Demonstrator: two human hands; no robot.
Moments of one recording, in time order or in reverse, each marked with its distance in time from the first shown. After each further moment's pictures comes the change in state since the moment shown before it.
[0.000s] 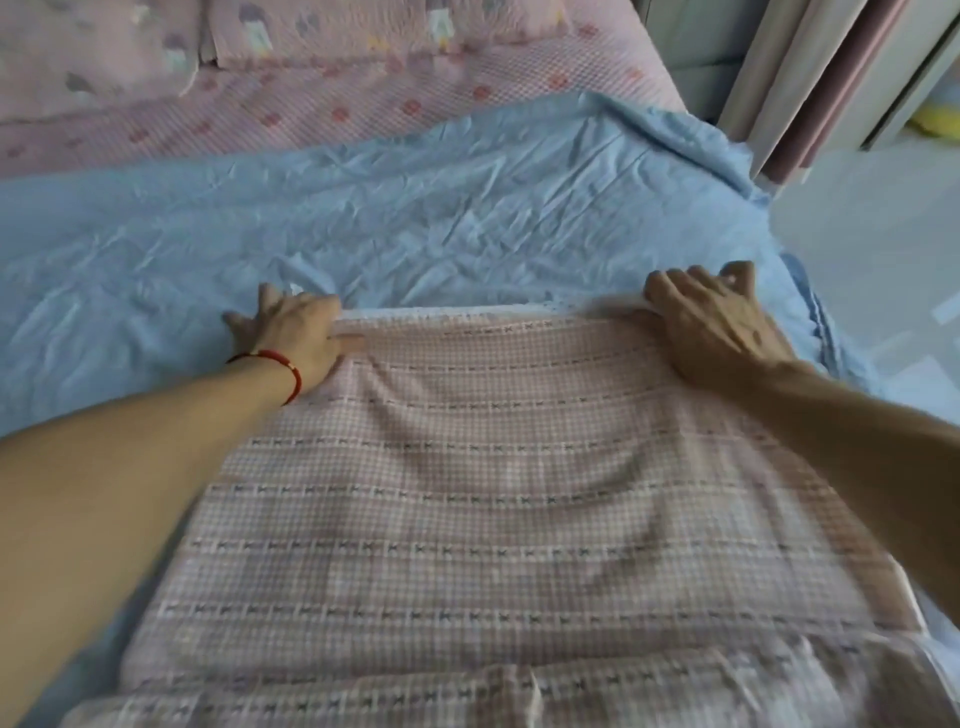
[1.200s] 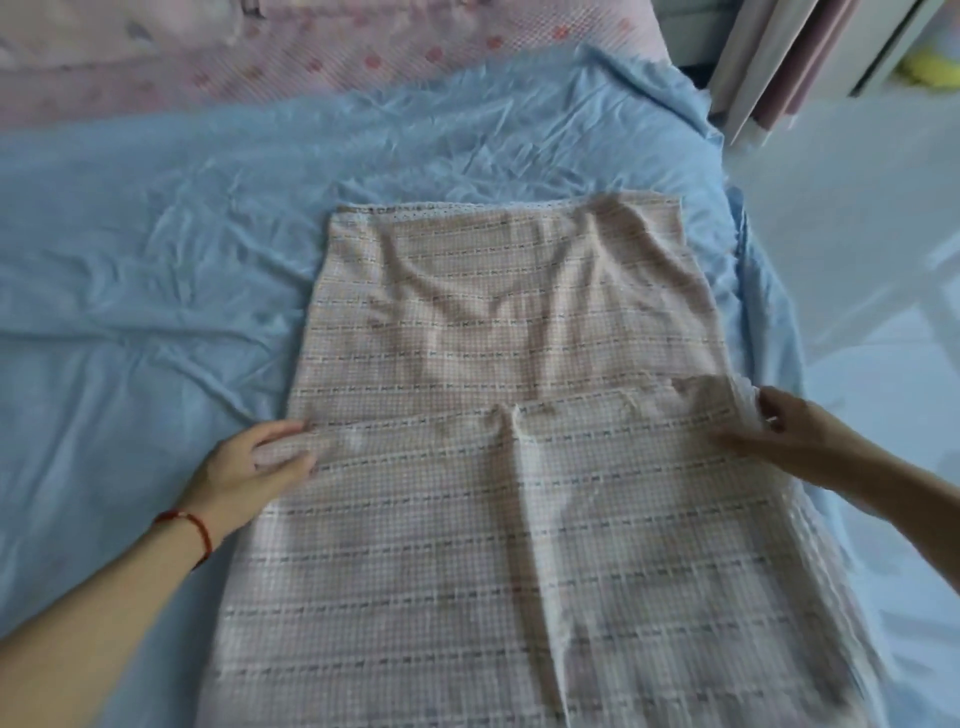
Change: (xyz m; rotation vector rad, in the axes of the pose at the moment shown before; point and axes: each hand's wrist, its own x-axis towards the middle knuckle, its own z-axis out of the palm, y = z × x) left_hand -0.346 -0.088 -0.015 -0.856 -0.293 -0.254; right_hand -0.261 -0.032 -0.167 0.804 -0.635 0.700
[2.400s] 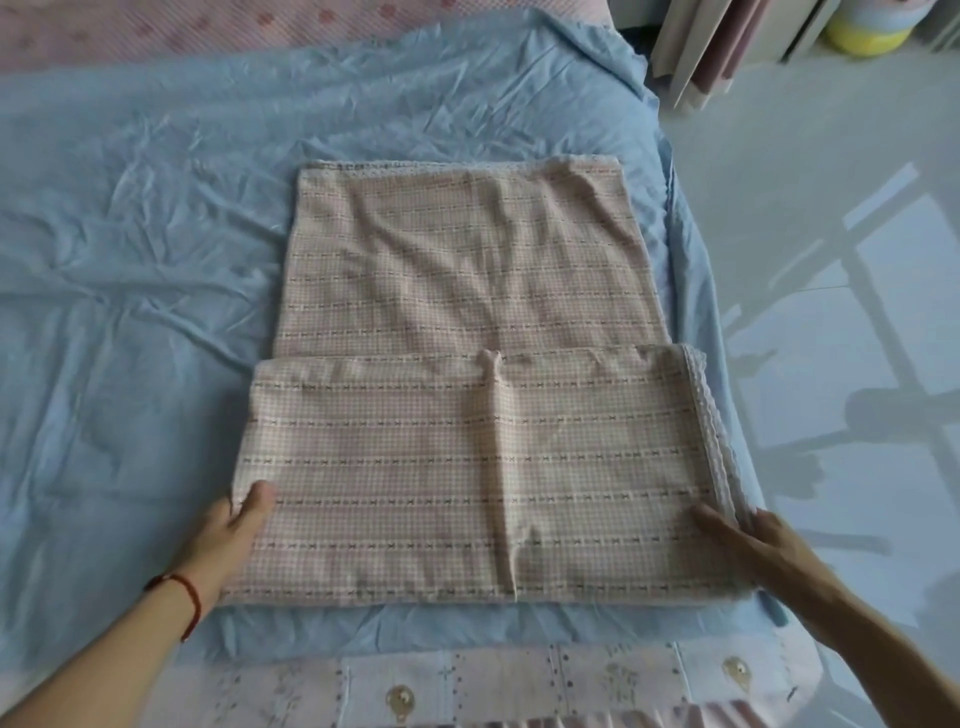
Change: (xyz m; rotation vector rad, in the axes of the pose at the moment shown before) left_hand -0.117 -0.067 0.028 -0.089 0.011 -0.251; right_hand -0.195 0.068 0.067 0.289 -0.015 0.332
